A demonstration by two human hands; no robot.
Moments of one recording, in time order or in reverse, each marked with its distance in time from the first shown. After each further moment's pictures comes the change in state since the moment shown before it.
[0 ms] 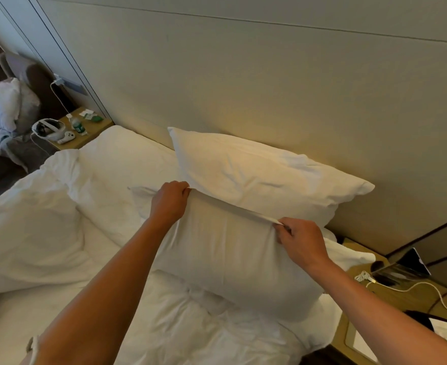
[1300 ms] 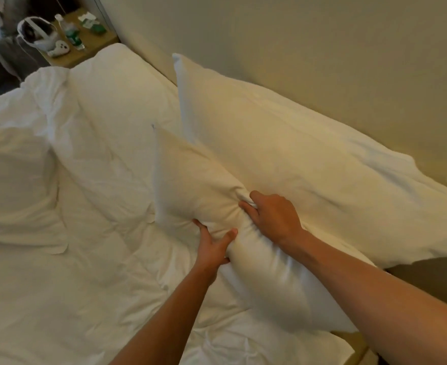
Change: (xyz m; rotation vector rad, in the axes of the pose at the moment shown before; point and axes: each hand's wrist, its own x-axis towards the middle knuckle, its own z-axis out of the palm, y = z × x) left_hand 0.002 0.049 0.242 -1.317 -0.257 -1.017; right_hand 0.217 0.038 0.173 -0.269 -0.293 -0.401
